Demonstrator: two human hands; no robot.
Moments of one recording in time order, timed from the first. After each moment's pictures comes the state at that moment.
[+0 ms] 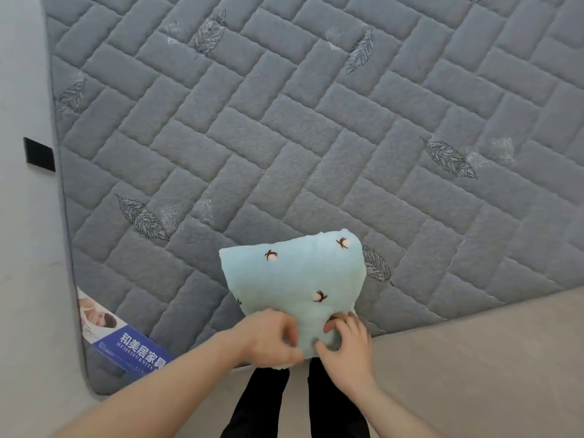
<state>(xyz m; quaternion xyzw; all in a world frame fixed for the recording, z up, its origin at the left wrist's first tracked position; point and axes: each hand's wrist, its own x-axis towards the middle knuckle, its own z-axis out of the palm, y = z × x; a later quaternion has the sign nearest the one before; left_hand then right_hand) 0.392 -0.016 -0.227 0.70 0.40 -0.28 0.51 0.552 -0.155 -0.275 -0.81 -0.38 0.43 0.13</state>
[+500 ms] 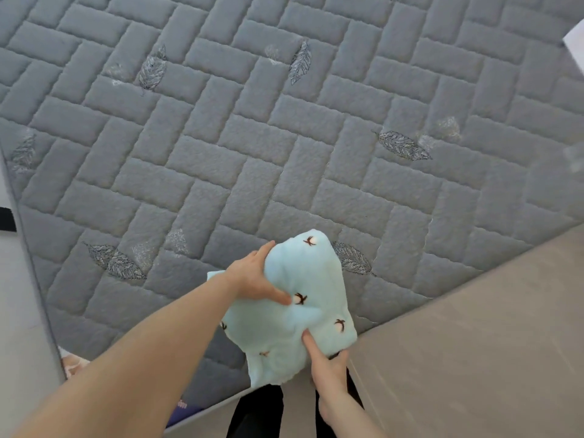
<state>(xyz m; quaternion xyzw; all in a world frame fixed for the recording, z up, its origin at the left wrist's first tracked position) 0.442 0.091 -0.266 0.70 0.45 -0.34 0.44 0.503 -0.155 -0.267 -0.73 0.25 0.52 0.37</state>
